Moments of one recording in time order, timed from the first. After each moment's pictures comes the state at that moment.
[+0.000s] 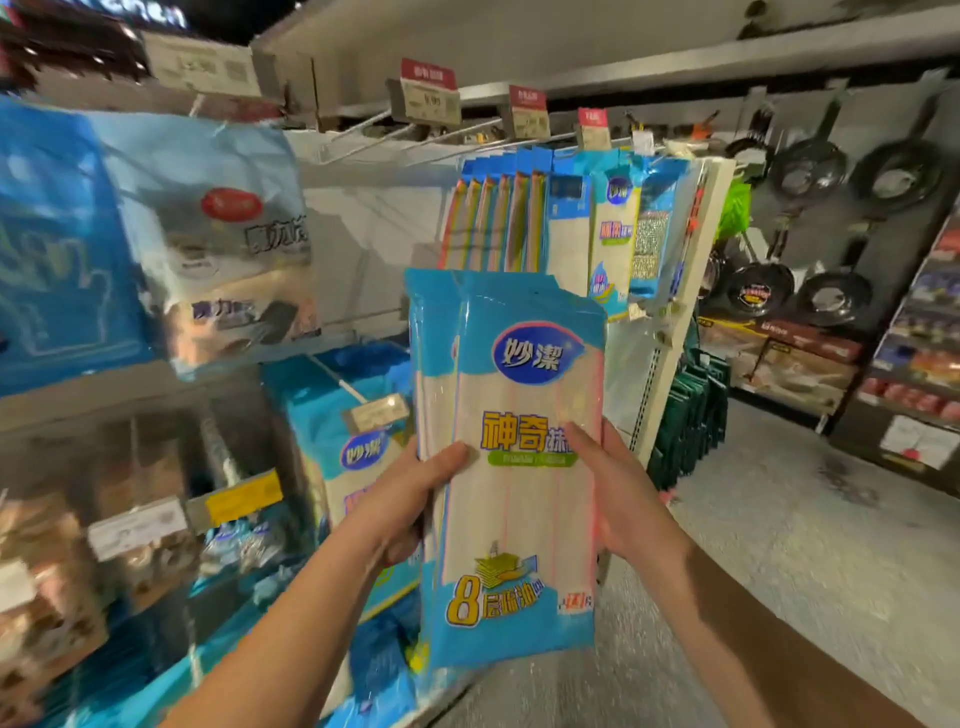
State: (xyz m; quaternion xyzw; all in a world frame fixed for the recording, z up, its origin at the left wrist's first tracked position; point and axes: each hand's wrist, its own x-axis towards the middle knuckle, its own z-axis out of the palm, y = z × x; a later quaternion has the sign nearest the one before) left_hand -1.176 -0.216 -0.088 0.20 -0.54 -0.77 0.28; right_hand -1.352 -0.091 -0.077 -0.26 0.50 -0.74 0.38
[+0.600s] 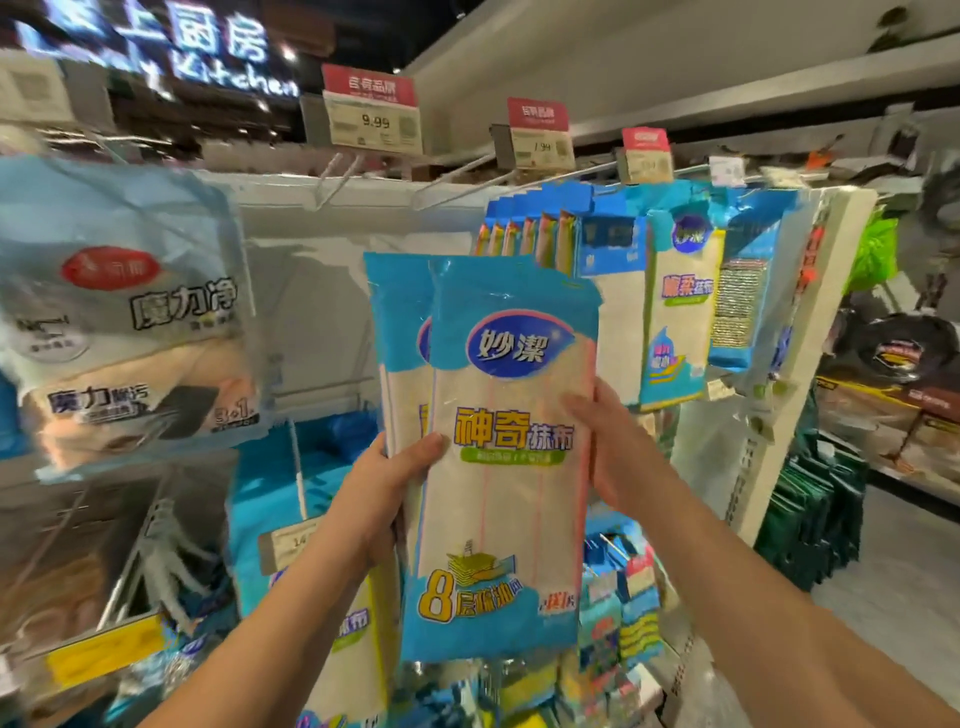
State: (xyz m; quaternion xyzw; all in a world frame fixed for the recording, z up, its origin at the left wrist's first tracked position) left_hand -1.327 -0.350 -0.048 0.25 -0.54 -0.68 0.43; right_hand -1.546 -0.282 -0.014 -0.40 0.42 -0.70 0.42
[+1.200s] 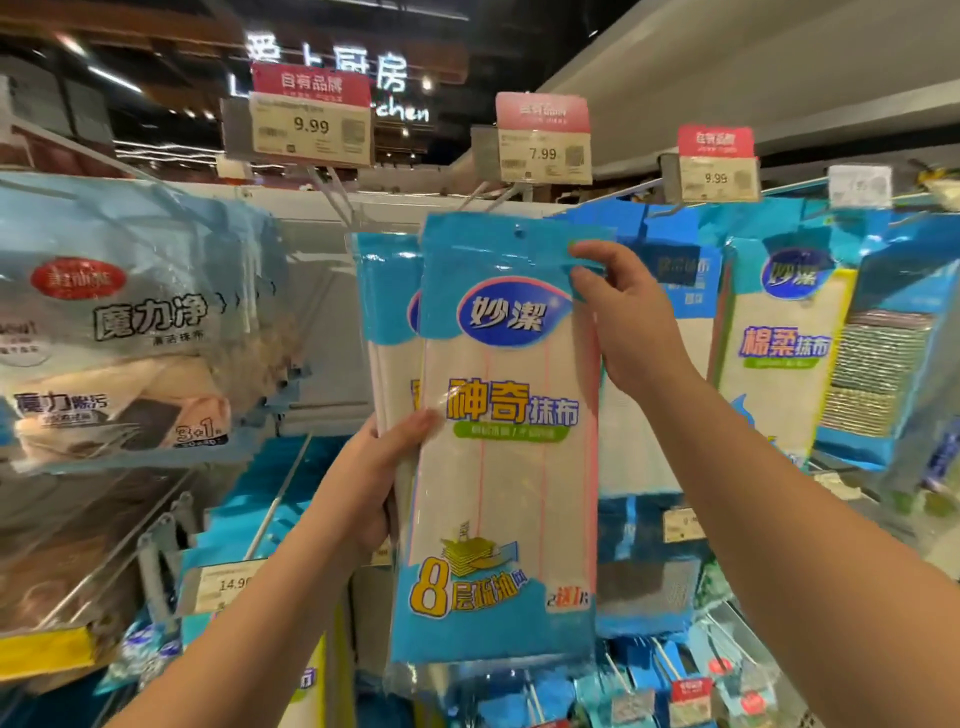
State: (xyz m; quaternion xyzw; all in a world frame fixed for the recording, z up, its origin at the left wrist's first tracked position) left_hand -1.415 -0.401 -0.015 0.28 -0.48 -0.64 0.53; right_hand -1.644 -0.411 0.105 -0.57 0.42 -0.68 0.21
